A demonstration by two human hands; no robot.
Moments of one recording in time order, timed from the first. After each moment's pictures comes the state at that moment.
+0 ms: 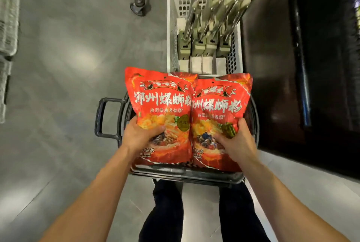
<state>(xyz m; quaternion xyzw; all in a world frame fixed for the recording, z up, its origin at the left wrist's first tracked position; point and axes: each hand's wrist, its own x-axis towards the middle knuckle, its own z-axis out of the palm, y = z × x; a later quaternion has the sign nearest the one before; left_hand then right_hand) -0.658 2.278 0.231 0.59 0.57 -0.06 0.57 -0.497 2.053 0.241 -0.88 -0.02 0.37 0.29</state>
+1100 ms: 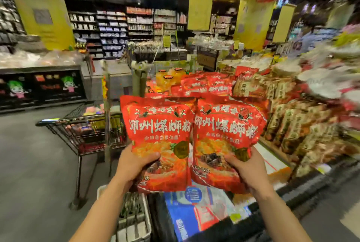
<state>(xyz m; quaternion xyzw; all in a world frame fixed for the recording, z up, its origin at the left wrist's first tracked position) -0.415 2.065 0.794 0.72 0.18 0.19 0.64 -0.333 1.745 0.803 -0.77 -0.08 -0.08 0.63</state>
